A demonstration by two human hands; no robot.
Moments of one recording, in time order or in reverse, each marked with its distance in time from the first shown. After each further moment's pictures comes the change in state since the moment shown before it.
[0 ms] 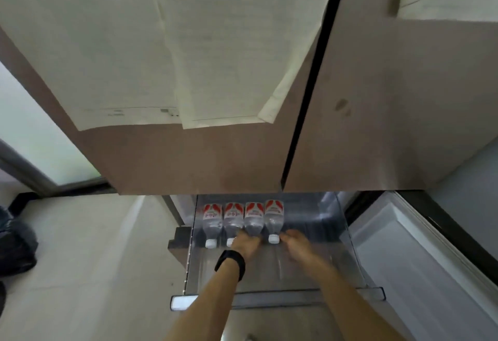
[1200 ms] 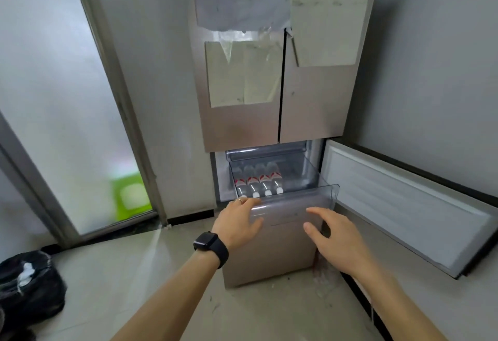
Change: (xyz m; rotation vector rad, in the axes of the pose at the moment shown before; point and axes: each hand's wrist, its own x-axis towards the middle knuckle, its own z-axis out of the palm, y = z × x) left_hand -0.452 -0.169 -0.128 0.817 0.292 0.956; right_hand -0.498 0.161 0.121 -0.397 0.572 -0.699
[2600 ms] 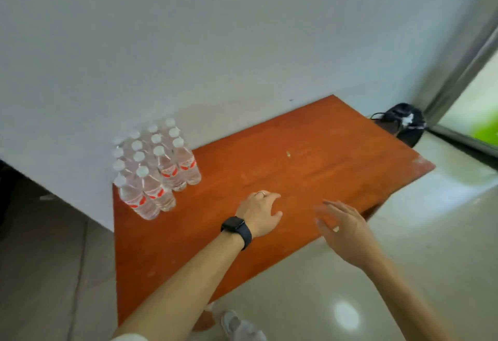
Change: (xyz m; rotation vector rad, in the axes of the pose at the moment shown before) left_hand -1.131 -0.140 -0.081 -0.025 0.244 -1.300; right_hand -0.773 -0.464 0.373 -0.033 -0.939 -1.029
